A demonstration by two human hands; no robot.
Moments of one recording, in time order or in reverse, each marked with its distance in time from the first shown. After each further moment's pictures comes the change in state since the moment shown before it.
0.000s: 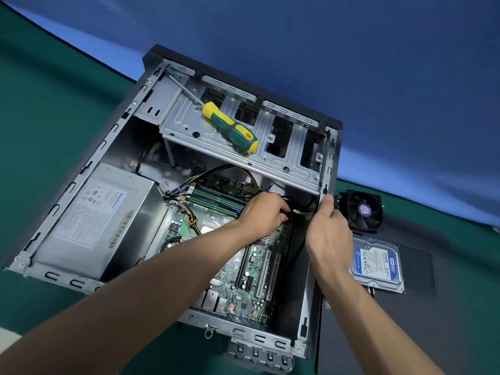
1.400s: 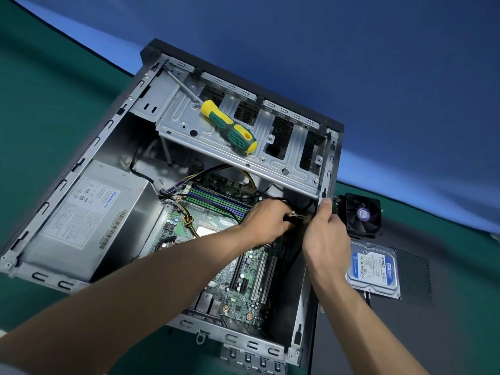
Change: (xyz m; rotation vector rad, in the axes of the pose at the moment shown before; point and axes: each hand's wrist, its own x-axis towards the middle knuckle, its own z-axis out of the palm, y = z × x) left_hand -0.002 0.010 0.006 0.023 -0.037 0.020; right_hand 0.002 0.001 0.002 0.011 0.001 0.013
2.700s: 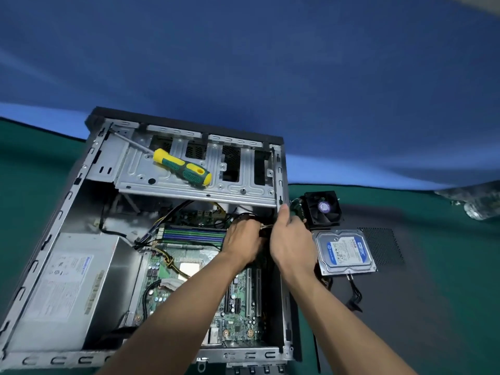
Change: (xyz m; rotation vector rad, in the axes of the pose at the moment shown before) left_hand -0.004 0.009 0.004 0.205 -0.021 -0.006; right_hand -0.005 -0.001 -0.002 -0.015 -0.004 -0.014
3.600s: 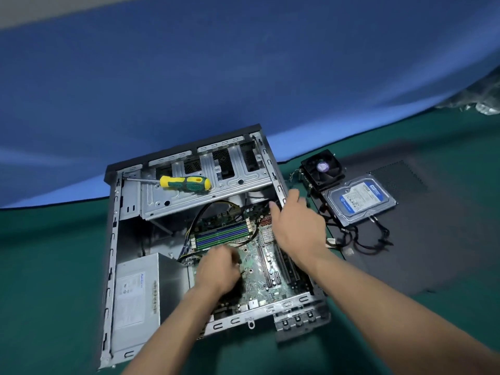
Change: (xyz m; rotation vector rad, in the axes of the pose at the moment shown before) left_hand -0.099 -0.049 -0.065 0.307 -0.170 -0.085; right_hand -0.040 0.011 -0.002 -0.279 0.061 -0.204
